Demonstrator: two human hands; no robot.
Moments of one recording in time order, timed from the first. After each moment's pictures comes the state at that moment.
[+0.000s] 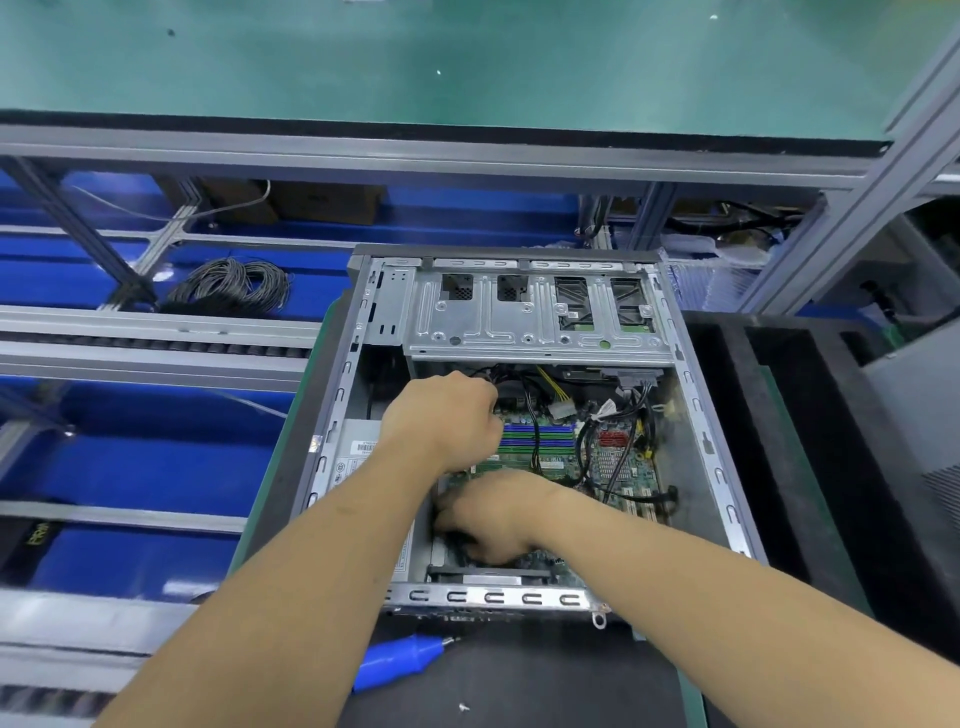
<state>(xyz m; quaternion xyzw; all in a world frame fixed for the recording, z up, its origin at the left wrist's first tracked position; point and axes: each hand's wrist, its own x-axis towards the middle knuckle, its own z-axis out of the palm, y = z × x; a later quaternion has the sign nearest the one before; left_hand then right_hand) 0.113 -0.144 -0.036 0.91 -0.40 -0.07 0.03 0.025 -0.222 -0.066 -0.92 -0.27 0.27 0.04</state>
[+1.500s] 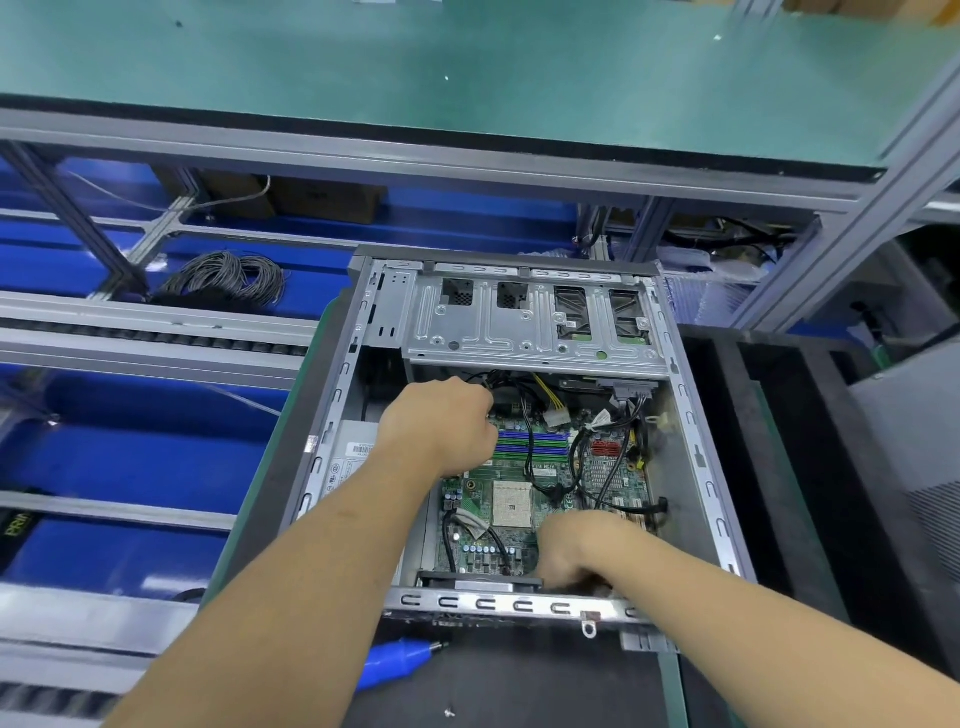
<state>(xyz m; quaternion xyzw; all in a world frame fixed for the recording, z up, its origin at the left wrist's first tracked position) 0.113 -0.146 -0.032 0.92 -0.39 -0.09 0.02 -0.014 -0.259 -0.062 -0.82 0.11 0.55 0.11</state>
